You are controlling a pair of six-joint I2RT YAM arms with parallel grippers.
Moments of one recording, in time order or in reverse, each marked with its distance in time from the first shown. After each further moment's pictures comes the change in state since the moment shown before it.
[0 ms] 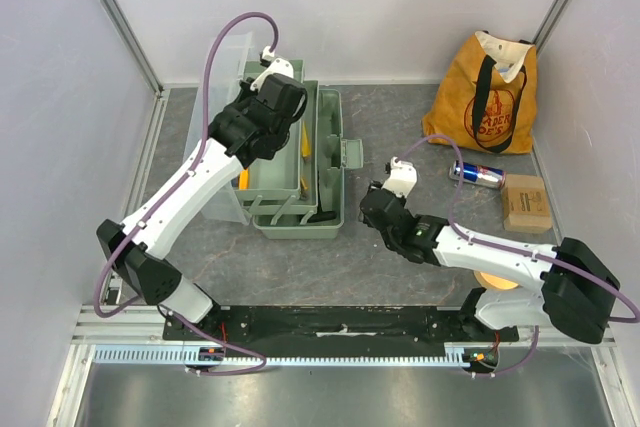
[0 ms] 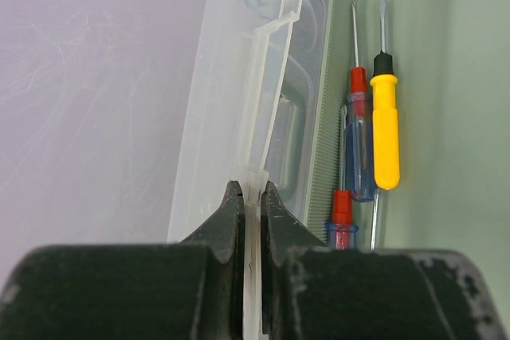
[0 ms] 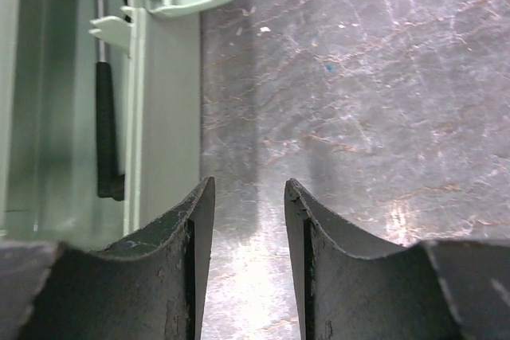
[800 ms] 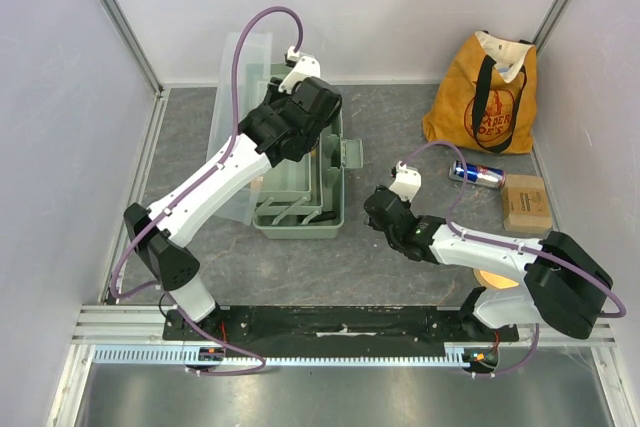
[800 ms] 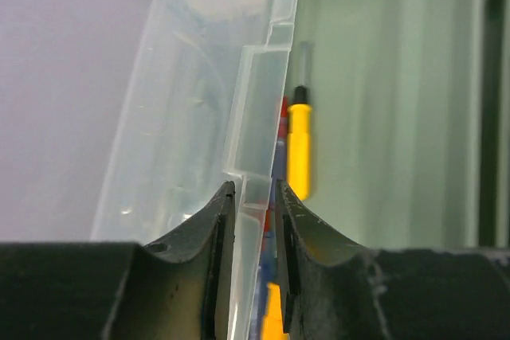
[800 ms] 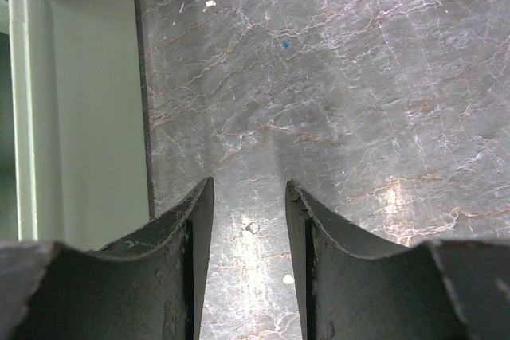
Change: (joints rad) left arm -0.122 0.137 0.122 -0.045 -0.067 -0.224; right arm -0.071 0.049 -0.081 0.041 -0.042 0.038
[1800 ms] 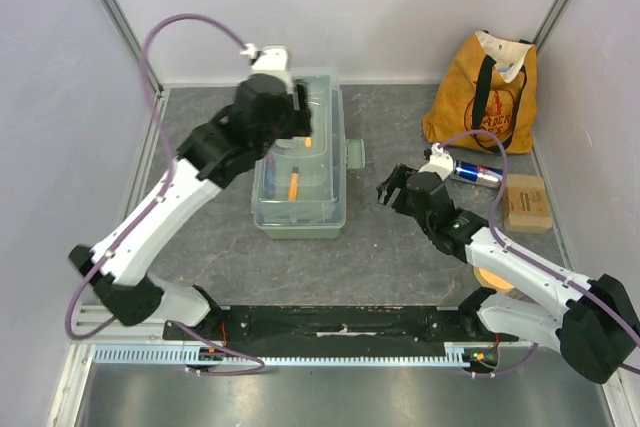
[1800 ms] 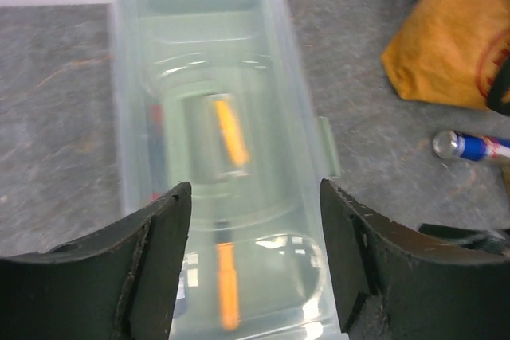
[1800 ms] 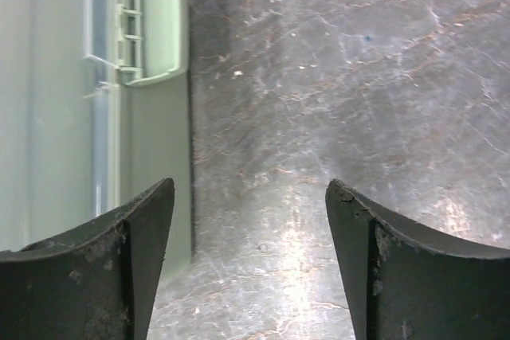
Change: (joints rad) left arm -0.004 -0.219 -0.071 0.177 0.629 -0.242; right arm -0.229 -0.250 -0.034 -0.011 -0.216 -0.106
